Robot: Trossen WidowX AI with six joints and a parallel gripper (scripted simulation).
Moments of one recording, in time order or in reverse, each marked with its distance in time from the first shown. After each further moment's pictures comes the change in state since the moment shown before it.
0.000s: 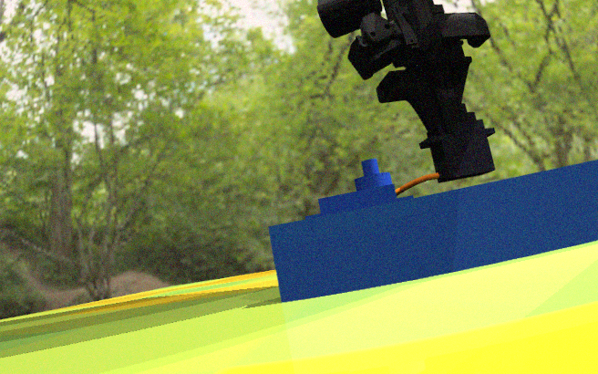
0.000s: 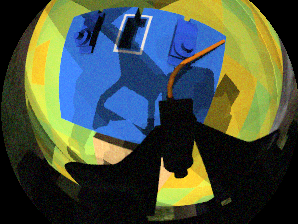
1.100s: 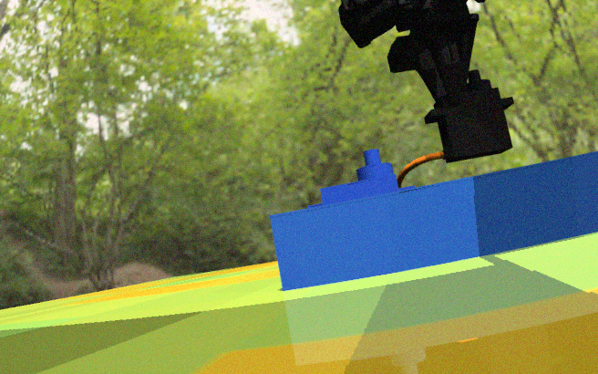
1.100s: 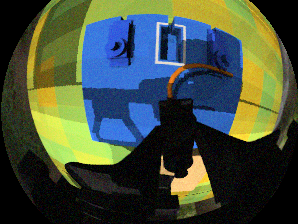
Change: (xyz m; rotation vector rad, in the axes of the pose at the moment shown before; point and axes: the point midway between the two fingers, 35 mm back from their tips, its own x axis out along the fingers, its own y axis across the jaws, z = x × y) arm -0.002 0.073 0.028 0.185 -0.010 0.001
